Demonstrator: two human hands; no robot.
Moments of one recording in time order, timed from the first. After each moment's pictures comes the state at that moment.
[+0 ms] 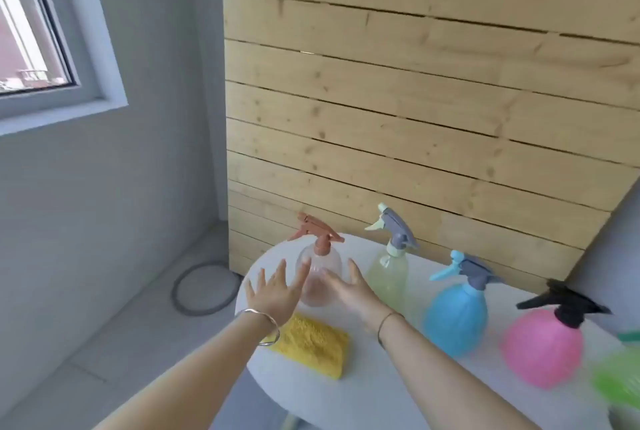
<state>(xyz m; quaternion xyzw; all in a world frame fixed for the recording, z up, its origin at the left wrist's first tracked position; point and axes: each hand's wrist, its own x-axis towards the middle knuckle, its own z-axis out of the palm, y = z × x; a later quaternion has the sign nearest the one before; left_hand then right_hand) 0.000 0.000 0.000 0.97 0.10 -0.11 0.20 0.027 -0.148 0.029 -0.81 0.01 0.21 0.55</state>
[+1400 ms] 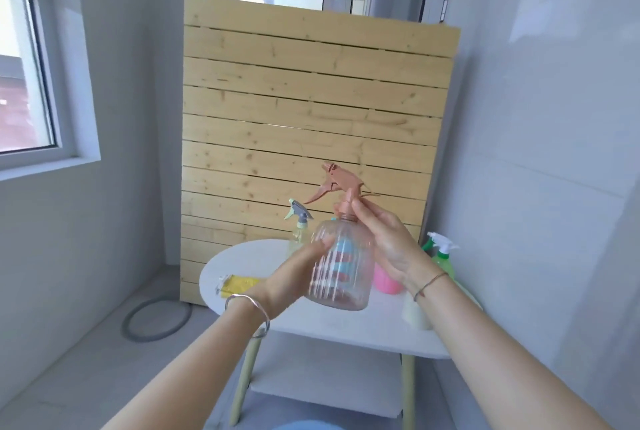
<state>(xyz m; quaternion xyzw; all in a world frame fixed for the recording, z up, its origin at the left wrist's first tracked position) -0.275 -0.139 0.139 0.63 -0.19 -0.13 0.74 -0.259 -0.299 0.185 -0.62 -0.19 -0.02 0.76</state>
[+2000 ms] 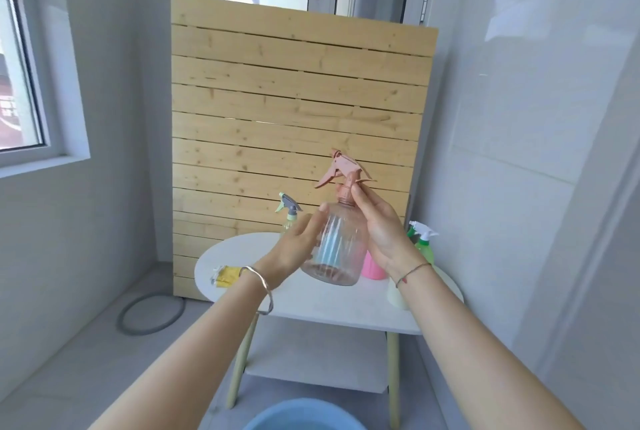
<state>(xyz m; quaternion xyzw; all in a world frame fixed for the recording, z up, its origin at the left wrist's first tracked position) -0.304 -0.153 0.167 0.75 -0.18 -0.01 0.63 -0.289 -0.301 0.191 -0.56 -0.17 -0.08 0.81</state>
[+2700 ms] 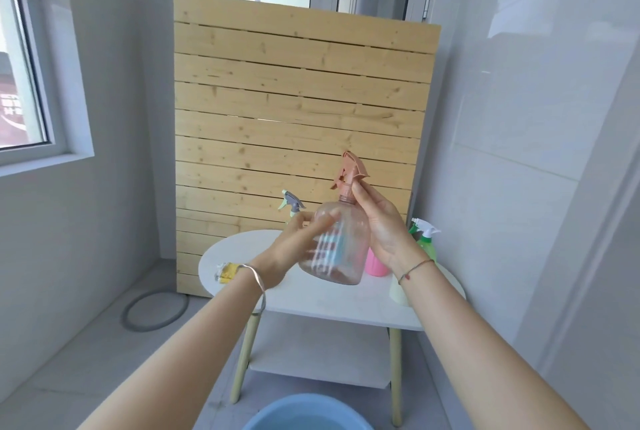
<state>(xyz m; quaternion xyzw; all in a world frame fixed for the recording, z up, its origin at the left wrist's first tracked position) -0.307 -0.144 0.167 0.70 -0.16 -0.07 0.69 -0.291 -0.299 0.189 -0.57 -0.17 -0.07 0.80</state>
